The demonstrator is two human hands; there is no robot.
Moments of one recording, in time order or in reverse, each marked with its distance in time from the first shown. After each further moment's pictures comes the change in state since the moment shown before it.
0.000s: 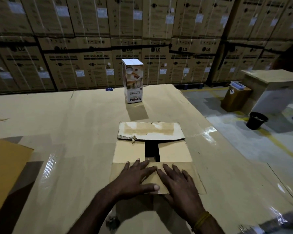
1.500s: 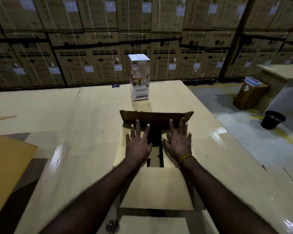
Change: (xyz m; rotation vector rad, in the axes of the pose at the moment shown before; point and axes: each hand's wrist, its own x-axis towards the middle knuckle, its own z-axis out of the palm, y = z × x) left_hand 0.133 -0.043 -0.016 0.214 0.581 -0.363; right_hand 0.181 0.055 0.003 0.140 0.124 0.230
